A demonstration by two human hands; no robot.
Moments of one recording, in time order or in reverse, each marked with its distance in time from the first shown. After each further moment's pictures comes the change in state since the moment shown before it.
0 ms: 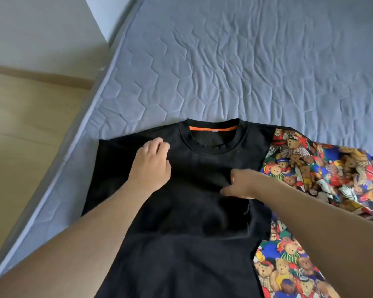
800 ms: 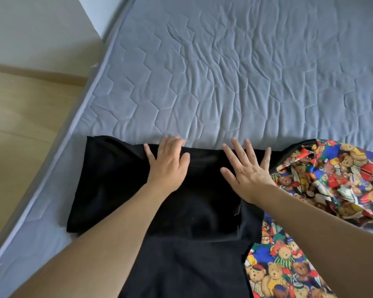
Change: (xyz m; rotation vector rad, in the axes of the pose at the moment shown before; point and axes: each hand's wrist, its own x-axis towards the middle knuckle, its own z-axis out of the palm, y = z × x) left_hand 0.015 0.067 0.029 -0.414 0.007 -0.102; right_hand 0.020 0.043 0.029 -0.168 0.491 -0.191
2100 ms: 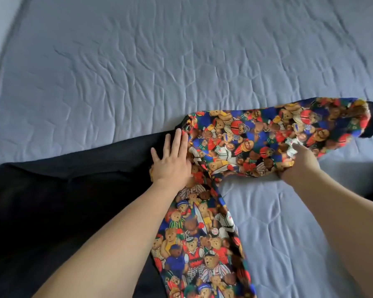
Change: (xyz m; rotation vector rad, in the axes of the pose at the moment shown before) left_hand -0.025 0.249 0.147 0.524 -0.317 0.132; right_hand -0.172 0.321 0.038 2.000 0.537 1.549
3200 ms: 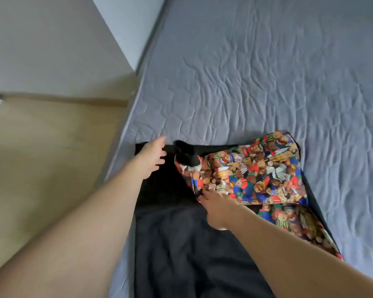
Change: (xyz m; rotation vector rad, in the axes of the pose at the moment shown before) left_hand -0.140 -0.338 -0.158 -1.309 -0.132 -0.758; right_hand -0.341 0.282 0.155 -2.258 -1.077 -1.252
